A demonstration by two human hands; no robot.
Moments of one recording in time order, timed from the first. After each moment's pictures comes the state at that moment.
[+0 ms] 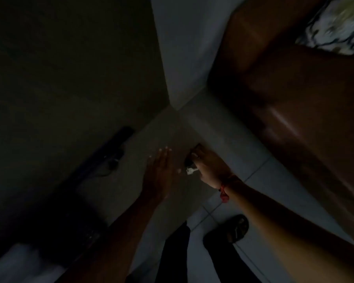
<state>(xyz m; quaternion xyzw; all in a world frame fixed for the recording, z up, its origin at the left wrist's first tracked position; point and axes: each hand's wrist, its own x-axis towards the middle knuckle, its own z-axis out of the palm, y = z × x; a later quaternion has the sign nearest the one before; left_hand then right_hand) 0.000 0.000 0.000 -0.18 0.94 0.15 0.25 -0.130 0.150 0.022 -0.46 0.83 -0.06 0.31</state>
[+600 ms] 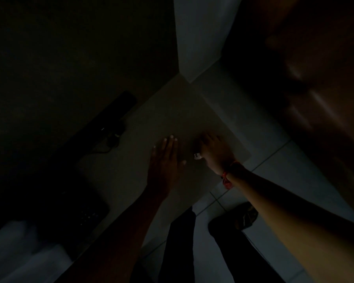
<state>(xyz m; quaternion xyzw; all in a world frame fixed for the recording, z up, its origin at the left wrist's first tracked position) 0.042 0.019 -0.052 -0.20 0.94 0.12 0.25 -0.100 0.150 -0.045 -0.44 0.85 -0.01 0.30</state>
